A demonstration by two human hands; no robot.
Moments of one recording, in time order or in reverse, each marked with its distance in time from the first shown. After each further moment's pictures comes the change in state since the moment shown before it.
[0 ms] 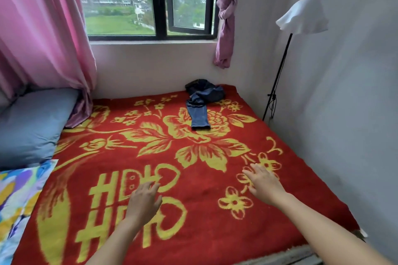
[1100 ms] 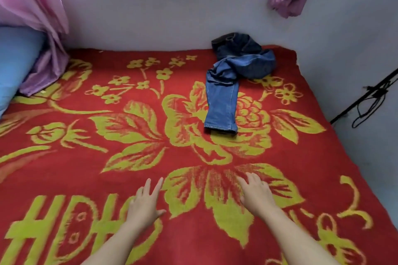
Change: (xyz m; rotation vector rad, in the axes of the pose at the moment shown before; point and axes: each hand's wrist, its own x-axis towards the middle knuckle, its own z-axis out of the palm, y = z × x) left_hand 0.426 -0.003 0.173 -0.024 -0.467 -0.389; right_hand 0.494 0.060 0.128 0.060 -0.342 -0.108
